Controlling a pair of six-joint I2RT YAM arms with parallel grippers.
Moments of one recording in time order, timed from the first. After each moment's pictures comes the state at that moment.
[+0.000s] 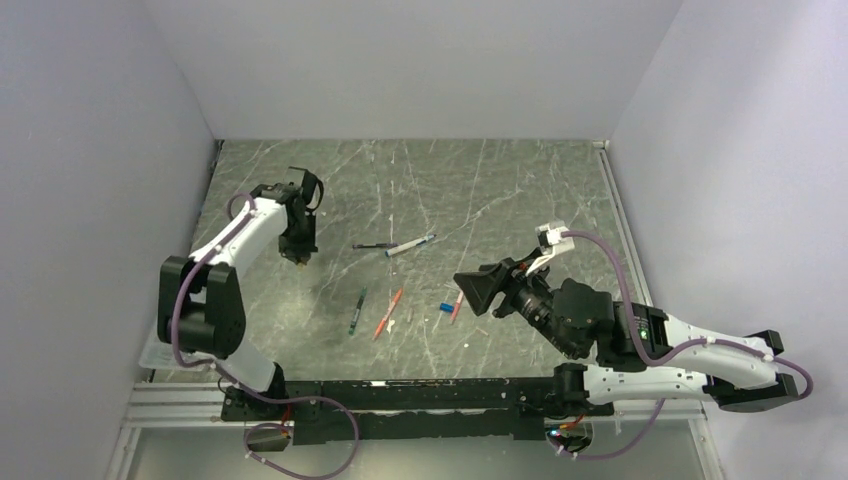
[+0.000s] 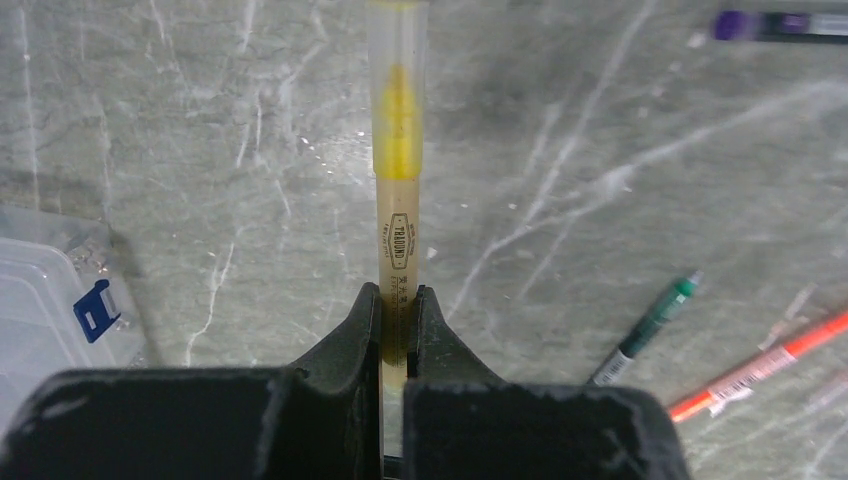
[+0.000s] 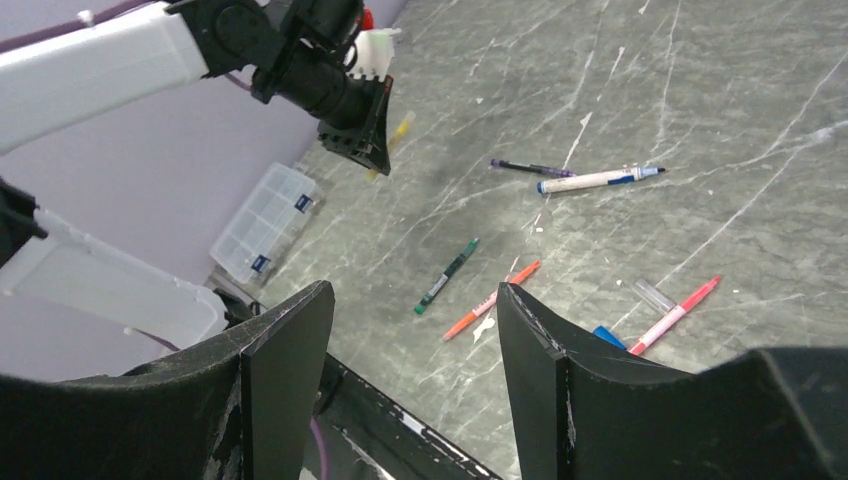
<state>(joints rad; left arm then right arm) -0.21 1.58 1.20 -0.91 -0.16 -0.25 1.44 0.69 0.98 -0.48 0.78 0.65</state>
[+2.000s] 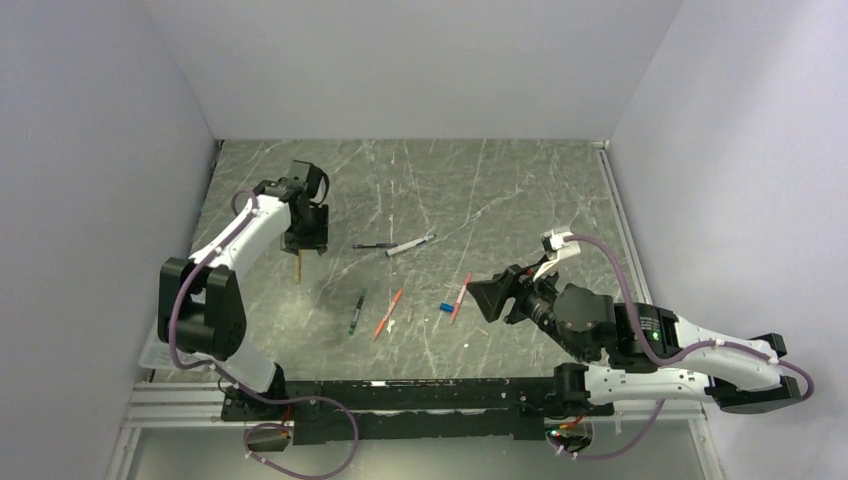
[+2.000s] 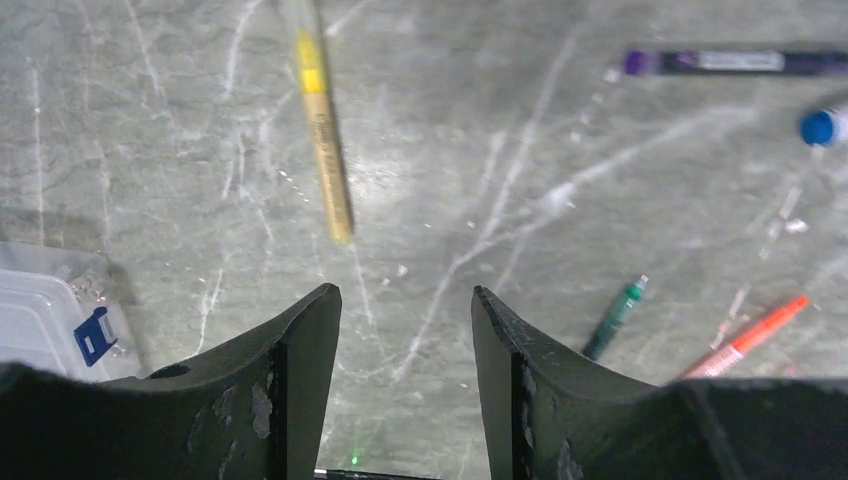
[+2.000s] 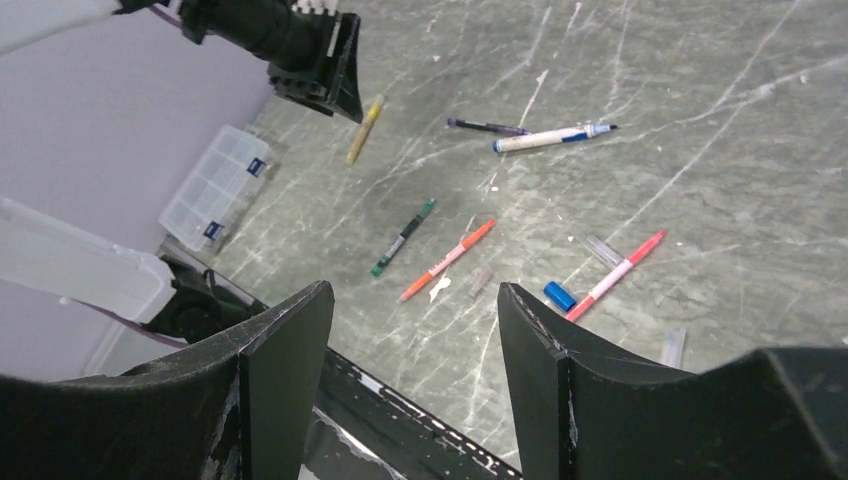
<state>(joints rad) -0.21 1.62 1.24 -0.88 -0.16 -0.24 1.44 0.65 0.98 -0.63 0.78 0.69</state>
